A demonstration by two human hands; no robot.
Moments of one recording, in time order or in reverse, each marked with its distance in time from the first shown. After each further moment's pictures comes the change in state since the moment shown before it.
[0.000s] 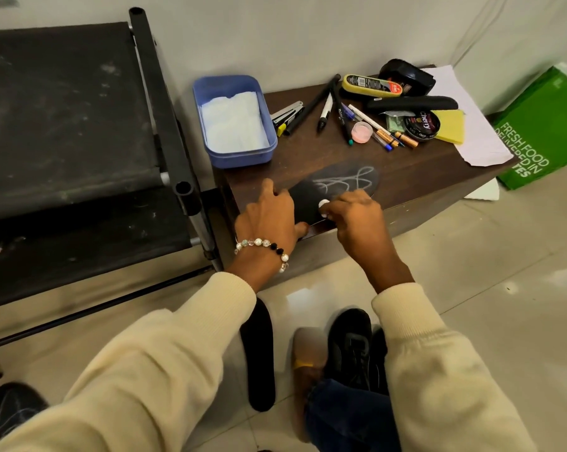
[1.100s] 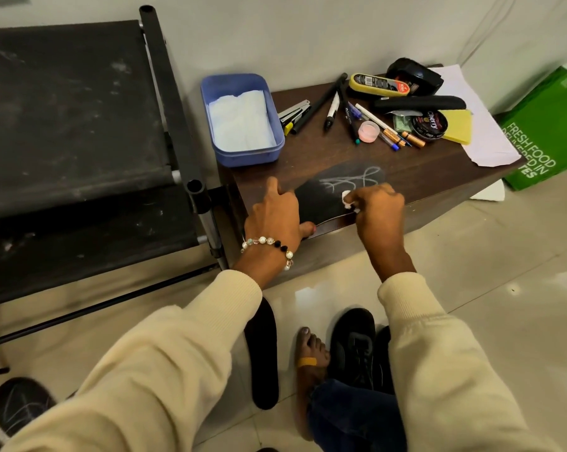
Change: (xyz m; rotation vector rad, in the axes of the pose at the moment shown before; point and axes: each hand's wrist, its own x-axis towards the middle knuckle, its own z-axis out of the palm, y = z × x) left_hand 0.004 -0.005 0.003 -0.129 -0.006 0.019; right_hand 0.008 0.003 -0.007 0.105 0.063 0.316
